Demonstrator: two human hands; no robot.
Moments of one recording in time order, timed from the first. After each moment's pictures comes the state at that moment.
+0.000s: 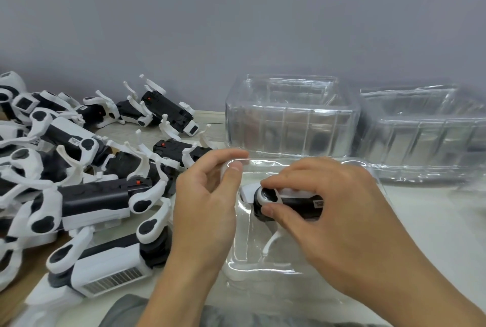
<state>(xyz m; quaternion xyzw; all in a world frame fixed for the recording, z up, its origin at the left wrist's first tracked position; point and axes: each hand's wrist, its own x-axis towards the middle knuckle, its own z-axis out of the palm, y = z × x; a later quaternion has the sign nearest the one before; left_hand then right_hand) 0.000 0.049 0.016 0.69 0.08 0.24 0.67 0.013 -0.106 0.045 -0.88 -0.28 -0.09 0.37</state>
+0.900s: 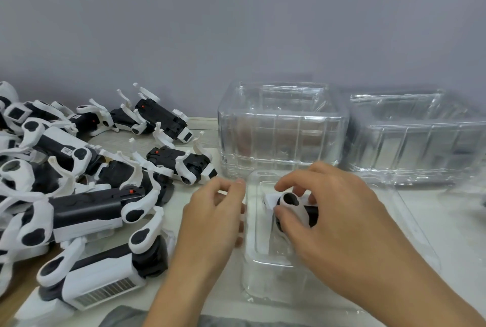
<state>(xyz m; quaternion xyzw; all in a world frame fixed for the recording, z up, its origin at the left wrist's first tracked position) -0.001 0.043 0.016 0.74 0.21 0.08 0.63 0.014 -0.114 0.044 -0.94 -0.21 -0.06 0.26</state>
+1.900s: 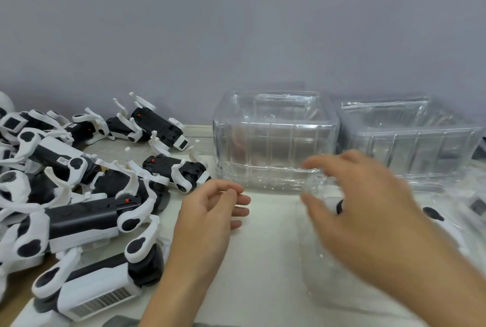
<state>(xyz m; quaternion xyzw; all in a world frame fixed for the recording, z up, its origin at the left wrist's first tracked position) 0.004 0.046 0.010 0.72 0.16 0.11 0.67 0.020 -0.132 0.071 -0.97 -0.14 -0.05 0.20</state>
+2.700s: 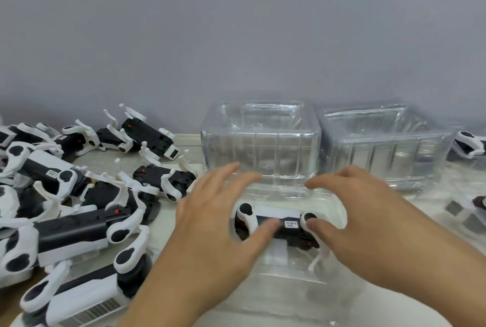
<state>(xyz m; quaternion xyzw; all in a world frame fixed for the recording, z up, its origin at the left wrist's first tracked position) -0.012 0.039 0.041 0.94 -0.04 0.08 0.33 0.028 -0.162 0.065 -0.97 -0.13 0.03 0.18</state>
